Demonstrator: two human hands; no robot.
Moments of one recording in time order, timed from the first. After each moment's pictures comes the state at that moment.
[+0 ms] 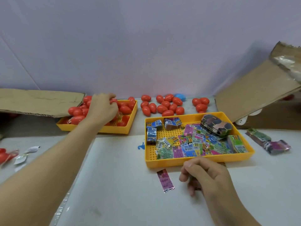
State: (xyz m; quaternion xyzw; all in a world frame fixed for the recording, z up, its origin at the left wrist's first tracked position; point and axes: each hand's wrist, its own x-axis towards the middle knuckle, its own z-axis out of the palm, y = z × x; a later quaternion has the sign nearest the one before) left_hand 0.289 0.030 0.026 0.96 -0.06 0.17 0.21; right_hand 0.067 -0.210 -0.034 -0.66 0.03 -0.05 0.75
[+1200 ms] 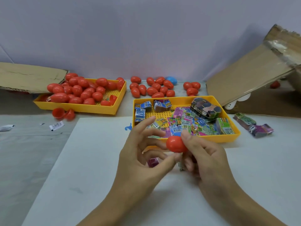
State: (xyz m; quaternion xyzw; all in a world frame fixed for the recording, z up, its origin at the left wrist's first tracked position) left_hand 0.080 -0.072 -0.035 0.68 -0.19 0.07 0.71; right_hand 0.060 -0.217 -0.024 -0.65 0.04 -0.07 0.75
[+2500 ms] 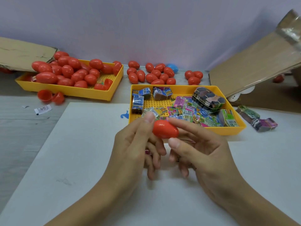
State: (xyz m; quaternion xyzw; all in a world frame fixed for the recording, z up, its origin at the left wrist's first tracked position) left_hand 0.091 -0.067 -0.029 0.62 -0.09 -0.07 0.77; right_hand 0.059 -0.218 -0.027 -0.66 -0.07 -0.04 0.75
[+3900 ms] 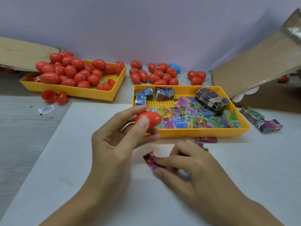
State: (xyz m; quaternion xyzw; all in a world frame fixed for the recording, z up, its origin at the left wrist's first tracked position) left_hand 0.092 -0.052 -0.030 0.57 -0.10 0.08 0.81; right_hand 0.049 -0.218 -0.042 -0.93 -0.19 -0.14 0.29
